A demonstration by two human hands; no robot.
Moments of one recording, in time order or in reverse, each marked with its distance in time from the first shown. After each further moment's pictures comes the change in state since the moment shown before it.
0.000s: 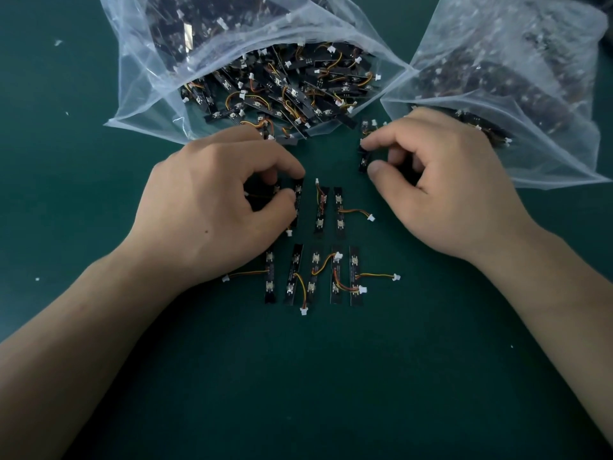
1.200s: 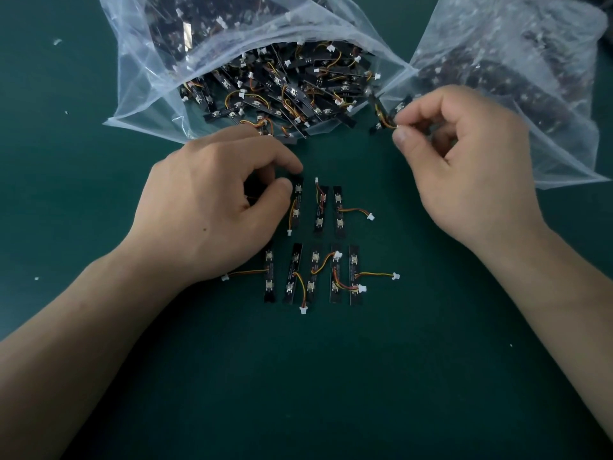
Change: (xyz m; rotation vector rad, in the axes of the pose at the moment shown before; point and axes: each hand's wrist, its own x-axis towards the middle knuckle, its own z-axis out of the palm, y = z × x) left_hand 0.001 -0.003 0.002 0.024 0.015 0.004; right_hand 0.004 0.009 -0.001 0.061 0.219 0.104
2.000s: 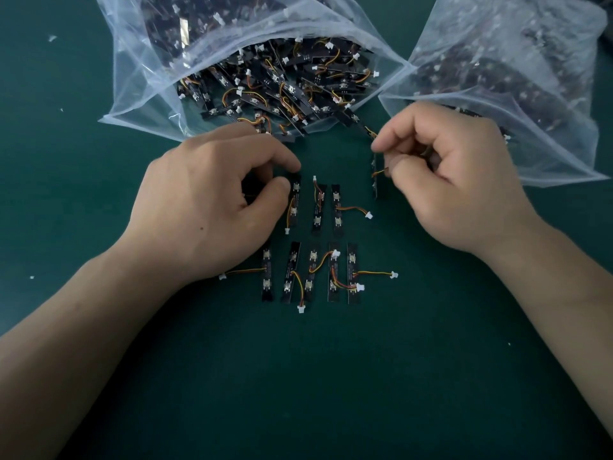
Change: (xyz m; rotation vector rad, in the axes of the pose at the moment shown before) left_hand -0.001 0.003 -0.001 0.005 -0.012 0.001; right_hand -0.005 -0.002 -0.001 0.227 -0.216 -0.106
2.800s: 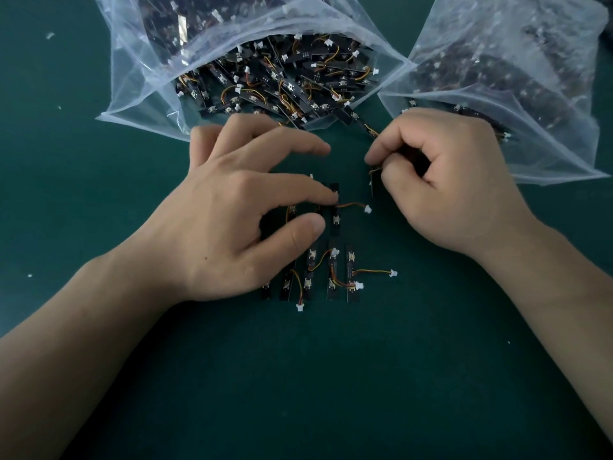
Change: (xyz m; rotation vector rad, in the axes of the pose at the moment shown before) left_hand -0.002 0.005 -0.004 0.064 -0.222 0.339; right_hand 0.002 -0.006 0.001 -0.196 -0.002 -0.036
